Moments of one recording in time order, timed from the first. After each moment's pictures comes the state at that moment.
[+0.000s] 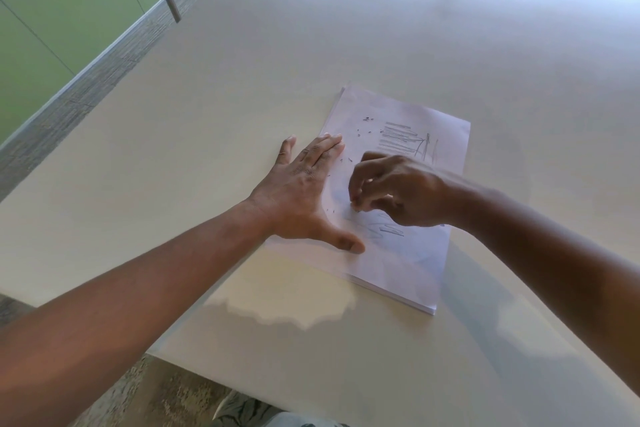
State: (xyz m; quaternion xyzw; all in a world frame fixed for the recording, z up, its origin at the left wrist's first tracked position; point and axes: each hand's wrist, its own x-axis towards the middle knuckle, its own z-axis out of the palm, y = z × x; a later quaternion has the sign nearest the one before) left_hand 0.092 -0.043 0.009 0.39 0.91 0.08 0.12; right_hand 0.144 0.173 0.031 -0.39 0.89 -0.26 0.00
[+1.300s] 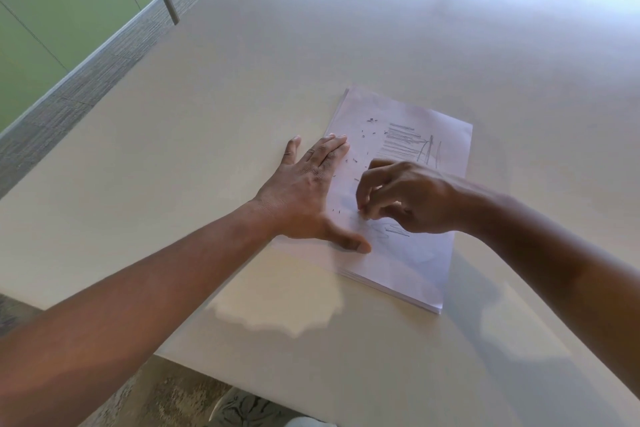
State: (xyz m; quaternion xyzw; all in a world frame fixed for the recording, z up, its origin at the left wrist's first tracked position) left_hand 0.092 -0.044 0.007 0.39 0.91 0.08 0.13; right_hand 0.152 0.169 0.038 -0.38 0.89 -0.25 0.03
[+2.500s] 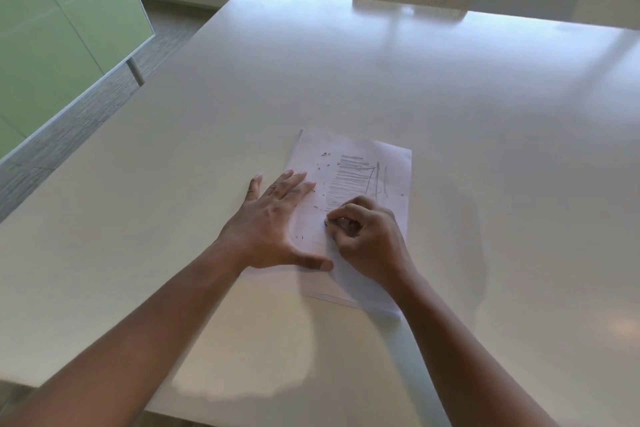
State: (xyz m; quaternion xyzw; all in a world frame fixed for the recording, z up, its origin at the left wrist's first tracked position) left_hand 0.095 -0.048 0.010 0.40 0.90 0.12 0.12; right_hand 0.205 0.124 0.004 0.09 0.89 -0.40 -0.19
